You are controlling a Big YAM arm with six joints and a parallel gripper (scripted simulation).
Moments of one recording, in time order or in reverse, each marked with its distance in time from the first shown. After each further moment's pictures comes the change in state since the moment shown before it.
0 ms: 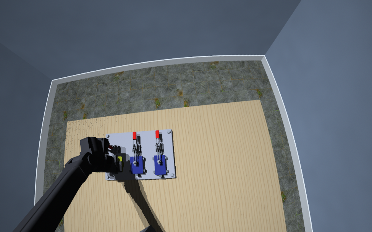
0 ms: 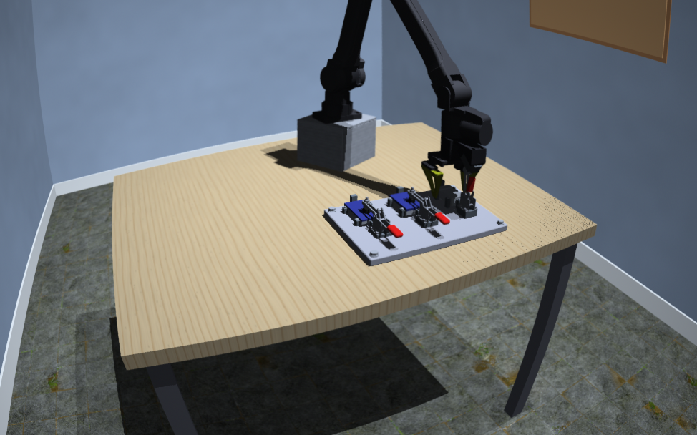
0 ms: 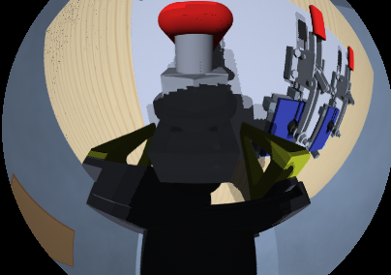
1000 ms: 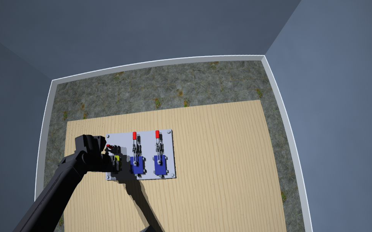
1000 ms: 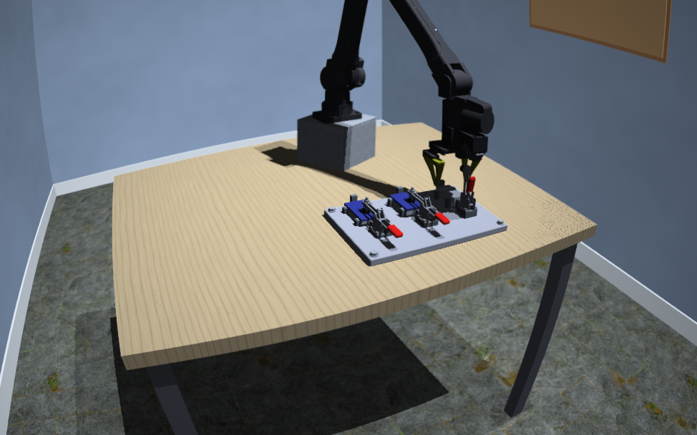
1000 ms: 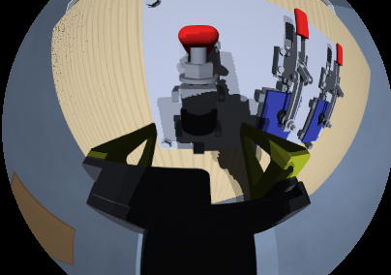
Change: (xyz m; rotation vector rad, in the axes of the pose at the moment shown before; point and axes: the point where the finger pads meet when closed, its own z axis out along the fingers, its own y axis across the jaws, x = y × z) arm -0.002 0.001 -0.028 0.000 0.001 0.000
